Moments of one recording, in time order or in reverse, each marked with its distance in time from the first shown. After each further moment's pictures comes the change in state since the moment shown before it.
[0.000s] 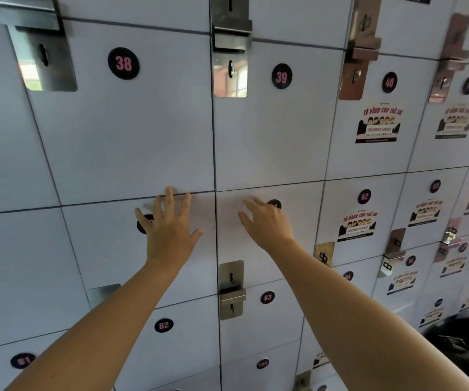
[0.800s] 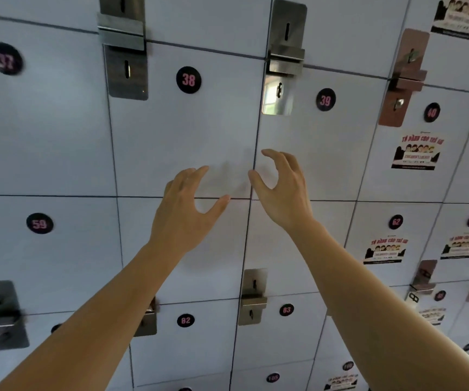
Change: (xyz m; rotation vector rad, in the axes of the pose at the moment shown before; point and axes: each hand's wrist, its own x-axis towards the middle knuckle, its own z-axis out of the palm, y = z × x) left_hand -0.011 -0.036 -0.103 -0.655 0.235 -0.059; right_hand 0.002 -0.086 -0.094 0.547 0.314 -0.108
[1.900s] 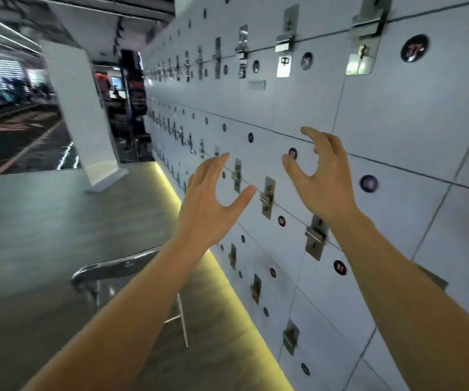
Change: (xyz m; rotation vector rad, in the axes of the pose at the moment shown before) left_hand -0.214 0.004 -0.307 0.767 0.457 -0.643; right_hand -0.135 -0.282 0.156 0.939 -0.546 -0.497
